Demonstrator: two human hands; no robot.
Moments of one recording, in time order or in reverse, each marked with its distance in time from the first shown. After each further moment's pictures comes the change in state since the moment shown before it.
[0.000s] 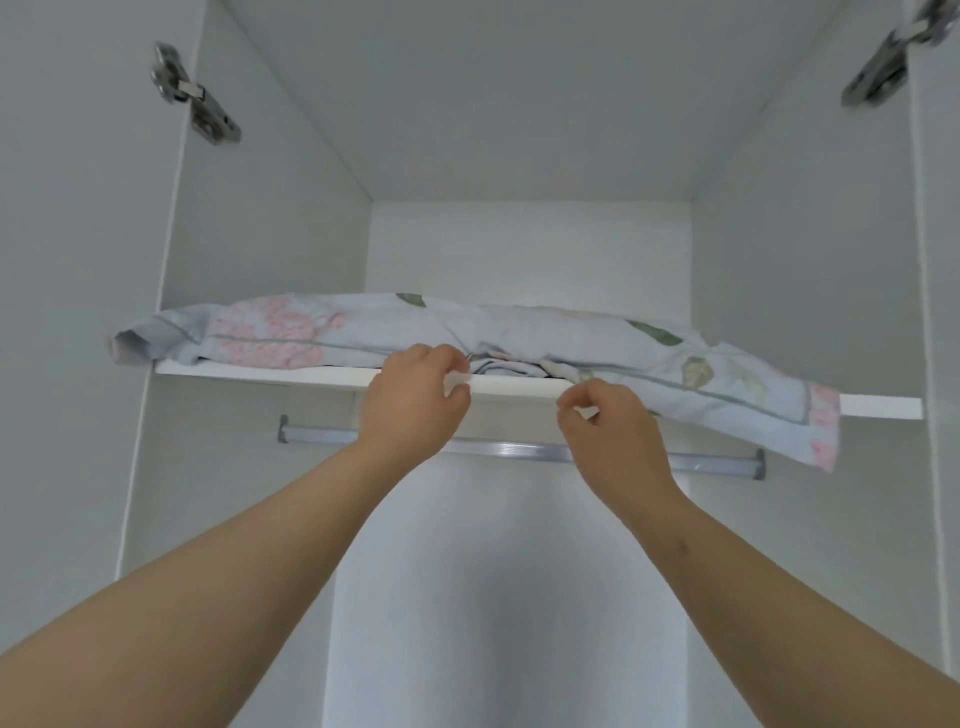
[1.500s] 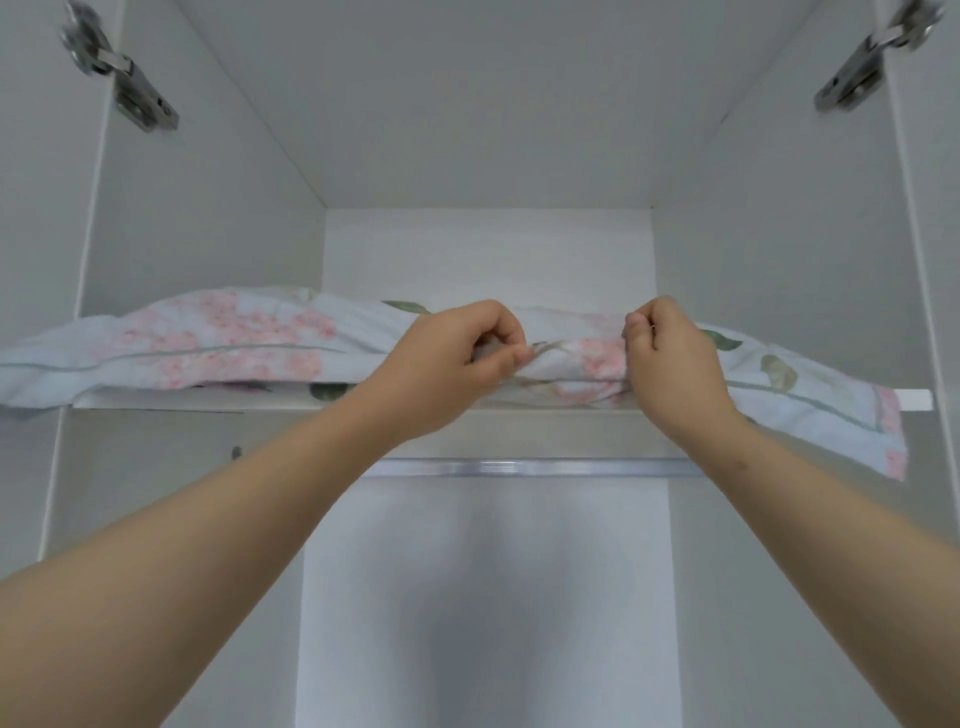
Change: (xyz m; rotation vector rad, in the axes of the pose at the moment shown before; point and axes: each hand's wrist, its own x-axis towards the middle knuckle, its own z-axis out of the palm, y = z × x) left_hand 0.034 0.004 -0.029 -0.345 -0.149 0.455; right_hand 0.061 -0.010 -0.010 -0.211 0.255 -0.098
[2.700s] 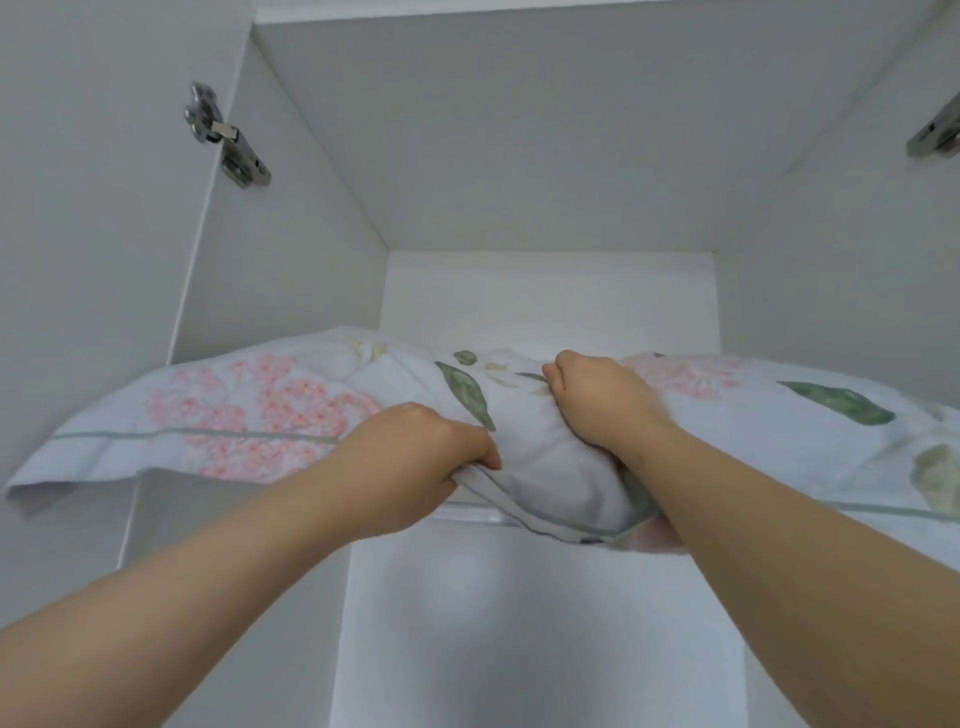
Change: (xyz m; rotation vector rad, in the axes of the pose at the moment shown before) left_hand -0.040 -0.037 -0.040 0.585 -0.289 0.057; right_hand 0.035 -0.054 0.069 -0.386 -0.366 -0.258
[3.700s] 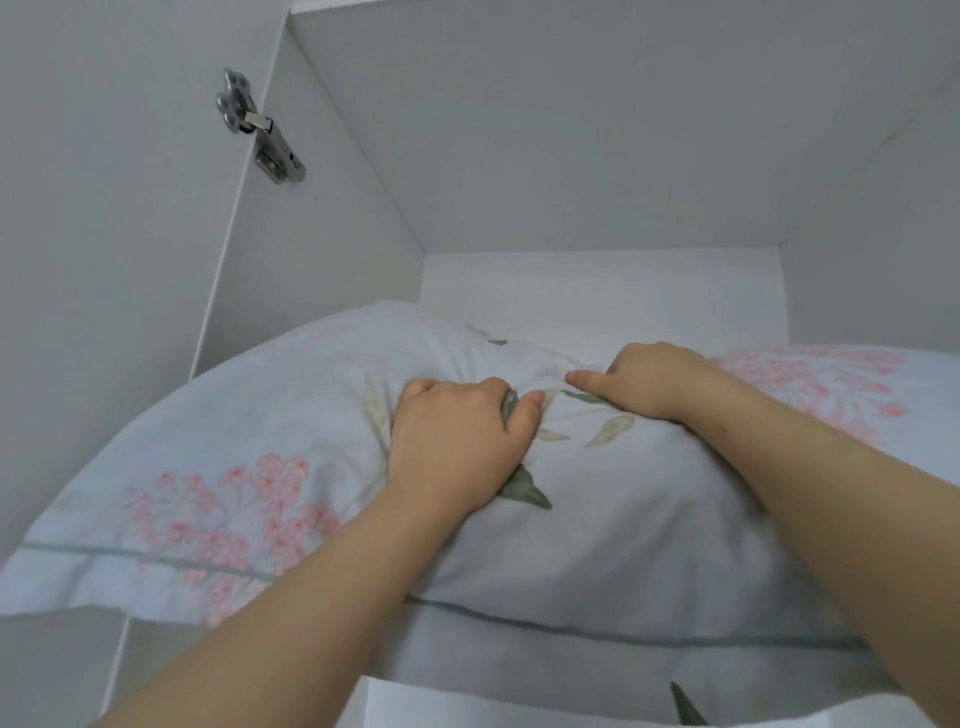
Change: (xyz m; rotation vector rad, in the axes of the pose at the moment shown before) left_hand 0.044 -0.022 0.053 0.143 0.372 -0.442; right_hand 0.048 0.003 0.009 -0.112 -0.227 0.062
